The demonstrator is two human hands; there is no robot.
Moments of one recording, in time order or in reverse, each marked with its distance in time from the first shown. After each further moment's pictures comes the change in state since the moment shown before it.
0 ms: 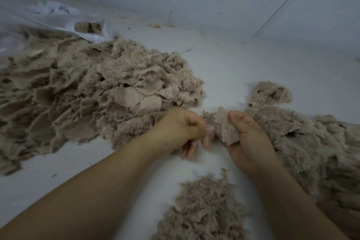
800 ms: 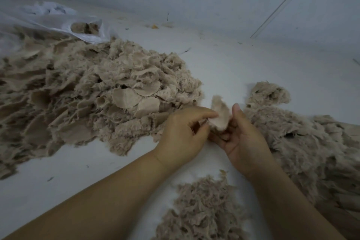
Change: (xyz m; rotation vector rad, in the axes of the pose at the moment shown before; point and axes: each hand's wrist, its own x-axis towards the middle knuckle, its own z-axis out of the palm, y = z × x) left_hand 0.009 -0.021 0.025 0.415 0.509 0.583; right_hand -0.005 0.000 0.008 -0.013 -0.039 0.031
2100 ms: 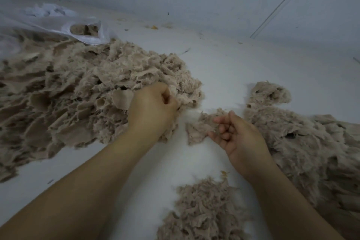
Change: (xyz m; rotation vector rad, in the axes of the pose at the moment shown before) left_hand 0.039 -0.004 -0.053 0.527 0.192 -0.287; right_hand 0.002 0.002 0.005 0.021 0.155 0.021
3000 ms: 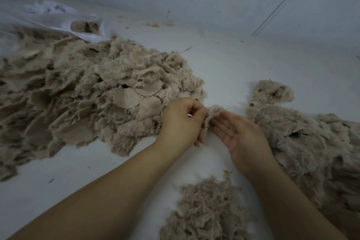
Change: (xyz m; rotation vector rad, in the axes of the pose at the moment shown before) left_hand -0.032 0.024 0.035 -0.600 -0.310 -0.201; right_hand 0.013 0.010 -0.009 0.067 0.022 -0.034
